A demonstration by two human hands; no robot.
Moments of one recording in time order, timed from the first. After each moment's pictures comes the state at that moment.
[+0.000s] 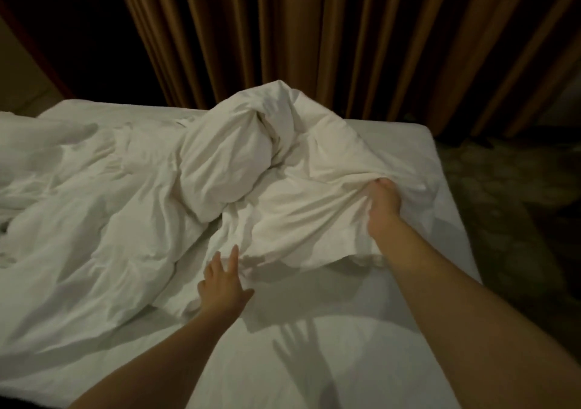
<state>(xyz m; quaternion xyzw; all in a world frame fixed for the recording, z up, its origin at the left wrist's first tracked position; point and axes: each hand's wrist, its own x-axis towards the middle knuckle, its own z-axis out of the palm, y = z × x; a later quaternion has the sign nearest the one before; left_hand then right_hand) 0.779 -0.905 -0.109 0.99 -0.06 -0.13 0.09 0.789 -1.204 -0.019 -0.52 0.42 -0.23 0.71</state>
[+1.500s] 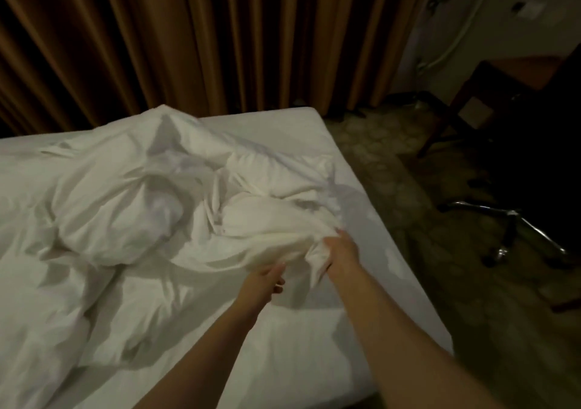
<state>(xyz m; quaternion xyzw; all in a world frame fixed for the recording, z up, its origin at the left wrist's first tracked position) 0.693 -1.007 -0.051 0.75 -0.10 -0.44 0.49 0.629 -1.161 -0.050 -0.38 0.55 -0.23 0.71</state>
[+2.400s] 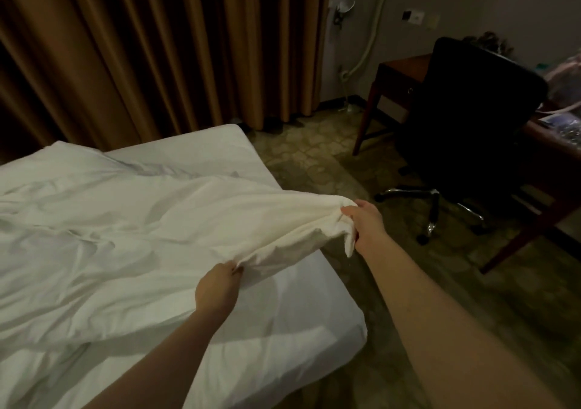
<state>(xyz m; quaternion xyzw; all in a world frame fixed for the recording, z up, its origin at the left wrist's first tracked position) 0.561 -1.118 -0.069 0.91 -0.38 -0.12 0.15 0.383 -1.314 0.043 -0.37 0.59 -0.29 0.66</state>
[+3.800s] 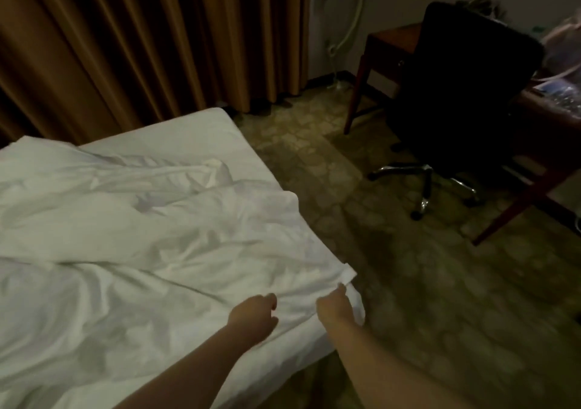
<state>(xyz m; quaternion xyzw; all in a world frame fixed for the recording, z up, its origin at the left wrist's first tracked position) 0.497 -1.127 -0.099 0.79 -0.53 -0.29 -0.05 0.356 -1.216 -0.131 -0.54 0.68 -0.01 0.49</state>
